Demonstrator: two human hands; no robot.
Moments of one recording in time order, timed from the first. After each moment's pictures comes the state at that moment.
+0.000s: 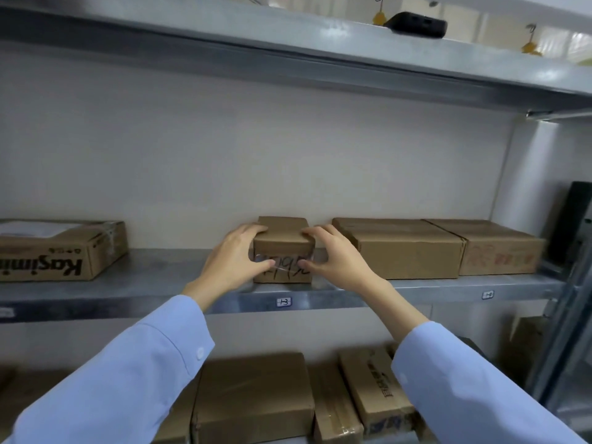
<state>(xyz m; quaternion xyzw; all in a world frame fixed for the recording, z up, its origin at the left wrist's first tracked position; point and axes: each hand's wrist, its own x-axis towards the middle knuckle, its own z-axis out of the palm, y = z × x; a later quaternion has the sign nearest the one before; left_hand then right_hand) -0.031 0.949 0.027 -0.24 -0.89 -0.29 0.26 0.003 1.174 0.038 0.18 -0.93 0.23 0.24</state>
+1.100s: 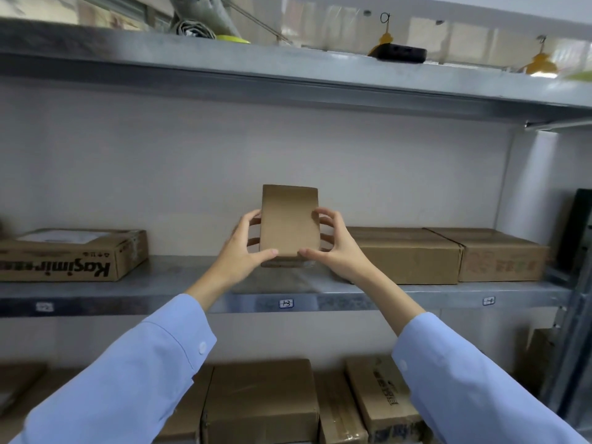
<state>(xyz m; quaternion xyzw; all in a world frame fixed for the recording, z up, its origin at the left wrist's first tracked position) 0.001 0.950 0.045 -0.25 -0.78 -0.54 0.19 0.020 1.173 0.058 0.21 -0.81 0.52 0.19</state>
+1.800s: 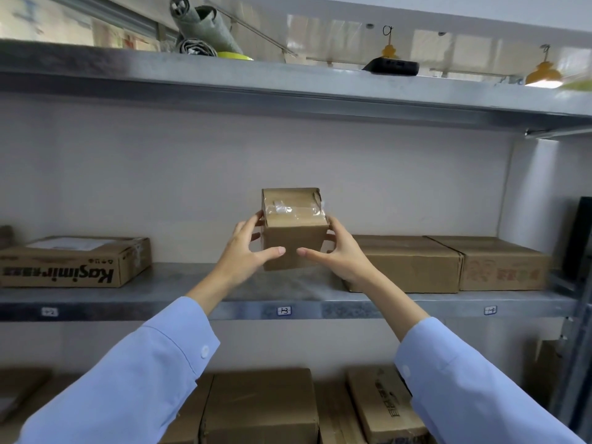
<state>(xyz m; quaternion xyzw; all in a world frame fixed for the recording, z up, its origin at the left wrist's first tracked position) 0.015 0.961 0.062 -0.23 -0.79 -0.53 0.21 0.028 1.177 0.070 0.20 -0.82 0.48 0.22</state>
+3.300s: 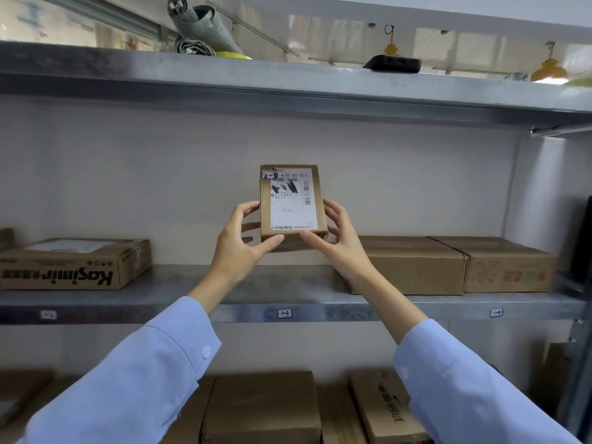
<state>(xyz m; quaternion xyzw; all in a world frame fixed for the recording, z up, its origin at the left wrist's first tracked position) 0.016 0.962 0.068 -0.24 -0.74 -0.52 0.34 0.028 1.171 0.076 0.24 -0.75 0.56 0.25</state>
